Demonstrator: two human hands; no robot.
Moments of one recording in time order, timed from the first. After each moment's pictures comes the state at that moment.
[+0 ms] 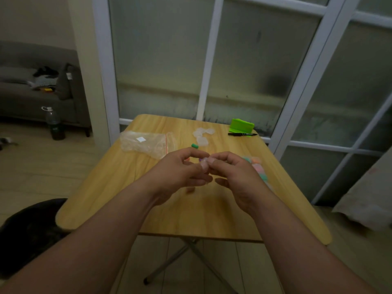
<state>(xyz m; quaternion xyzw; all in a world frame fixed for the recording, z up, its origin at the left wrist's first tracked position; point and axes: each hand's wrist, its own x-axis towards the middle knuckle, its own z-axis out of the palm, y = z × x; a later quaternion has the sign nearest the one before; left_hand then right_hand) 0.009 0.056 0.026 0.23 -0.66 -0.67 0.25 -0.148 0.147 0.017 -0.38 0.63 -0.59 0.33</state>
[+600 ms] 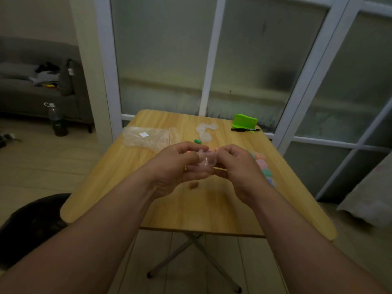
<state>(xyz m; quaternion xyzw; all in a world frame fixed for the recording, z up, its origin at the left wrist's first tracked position) 0.011 0.047 0.024 0.23 -0.55 -0.76 0.25 -0.146 0.133 0.015 -0.37 0.63 -0.61 0.31</state>
